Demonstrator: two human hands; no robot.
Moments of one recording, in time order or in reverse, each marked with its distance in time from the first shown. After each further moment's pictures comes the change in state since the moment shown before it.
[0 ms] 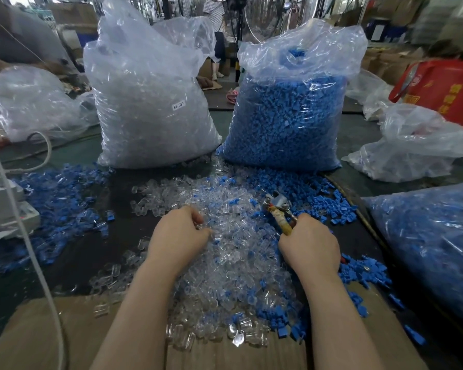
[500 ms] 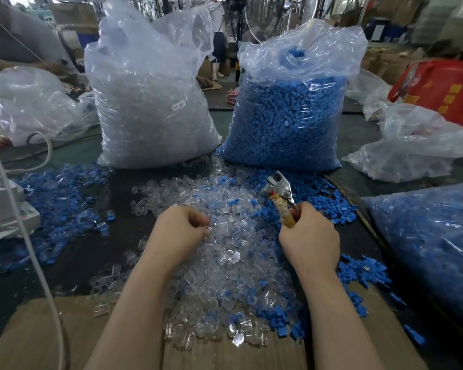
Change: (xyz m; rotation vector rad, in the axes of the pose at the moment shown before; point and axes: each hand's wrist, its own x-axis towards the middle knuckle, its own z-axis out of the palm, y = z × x) left_hand 0.001 0.002 -0.007 -0.201 -0.078 -0.059; right_hand 0.001 -0.004 -0.001 0.190 0.165 -0.016
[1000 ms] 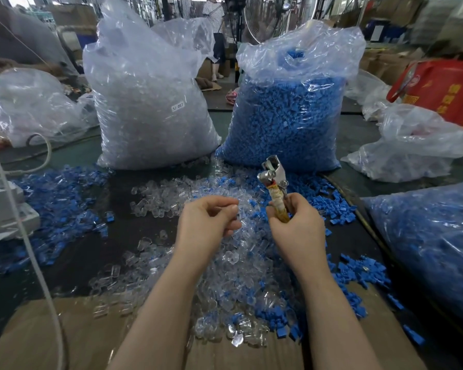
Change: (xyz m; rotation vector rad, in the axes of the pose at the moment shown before) left_hand -0.014 0.038 0.026 -0.680 0.017 0.012; right_hand -0.002 -0.009 0.004 0.429 -0.042 -0.137
